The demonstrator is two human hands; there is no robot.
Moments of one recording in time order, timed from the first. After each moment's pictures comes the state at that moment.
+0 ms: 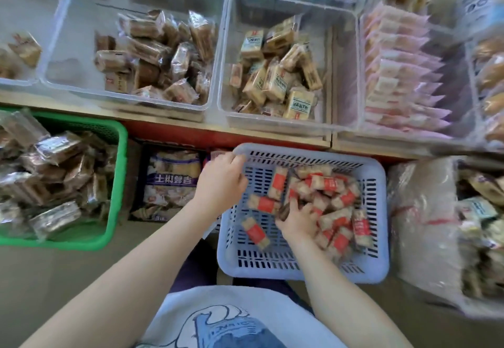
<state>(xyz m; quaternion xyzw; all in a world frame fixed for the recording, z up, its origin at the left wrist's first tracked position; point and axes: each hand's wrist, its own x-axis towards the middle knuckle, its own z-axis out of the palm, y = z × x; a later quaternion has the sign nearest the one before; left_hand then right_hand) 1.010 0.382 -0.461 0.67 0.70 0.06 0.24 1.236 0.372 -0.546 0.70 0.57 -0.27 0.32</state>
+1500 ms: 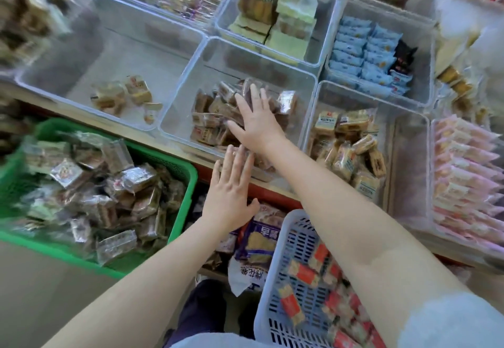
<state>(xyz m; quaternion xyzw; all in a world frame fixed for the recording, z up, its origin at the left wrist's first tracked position) 0.871 0.399 -0.451 0.60 0.78 0.08 0.15 0.887 0.584 -0.410 0.37 0.90 -0.21 0.05</state>
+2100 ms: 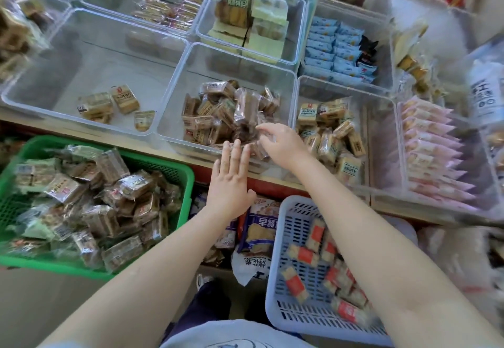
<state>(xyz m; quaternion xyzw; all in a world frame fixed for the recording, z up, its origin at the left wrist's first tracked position) 0.864 0.400 -0.434 0.61 0.77 0.05 0.19 0.963 0.538 -0.366 0.48 0.82 -0.31 -0.01</state>
